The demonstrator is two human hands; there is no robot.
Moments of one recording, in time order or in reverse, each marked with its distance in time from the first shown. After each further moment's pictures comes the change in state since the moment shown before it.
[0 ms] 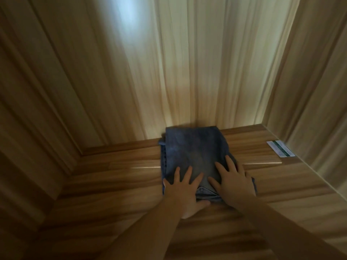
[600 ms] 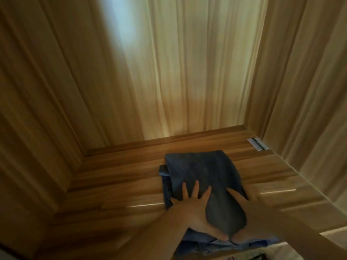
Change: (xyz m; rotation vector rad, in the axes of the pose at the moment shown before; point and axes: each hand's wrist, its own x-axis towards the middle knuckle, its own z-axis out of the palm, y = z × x) left_hand -0.069 0.046 -0.003 -0.199 -0.368 0.120; right_hand -0.135 0.047 -0.042 0.056 -0.472 0.000
